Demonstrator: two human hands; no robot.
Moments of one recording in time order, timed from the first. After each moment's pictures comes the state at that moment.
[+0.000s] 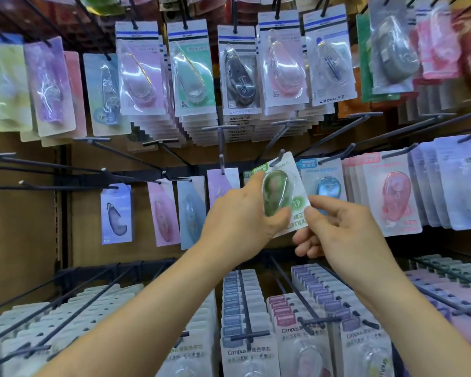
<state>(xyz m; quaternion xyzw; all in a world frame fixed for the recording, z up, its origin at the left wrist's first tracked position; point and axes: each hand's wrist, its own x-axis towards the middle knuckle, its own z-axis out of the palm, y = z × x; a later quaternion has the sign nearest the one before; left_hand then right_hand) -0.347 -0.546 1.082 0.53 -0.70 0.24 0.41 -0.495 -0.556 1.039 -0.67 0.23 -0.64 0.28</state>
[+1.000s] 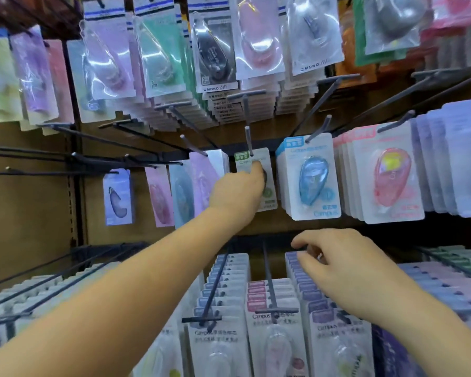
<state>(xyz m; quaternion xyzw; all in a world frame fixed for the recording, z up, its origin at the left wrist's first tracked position) -0.374 -0.631 1.091 0.66 -0.60 0.42 0.16 -0.550 -0.595 1.011 -0.84 0.39 -0.37 -0.03</state>
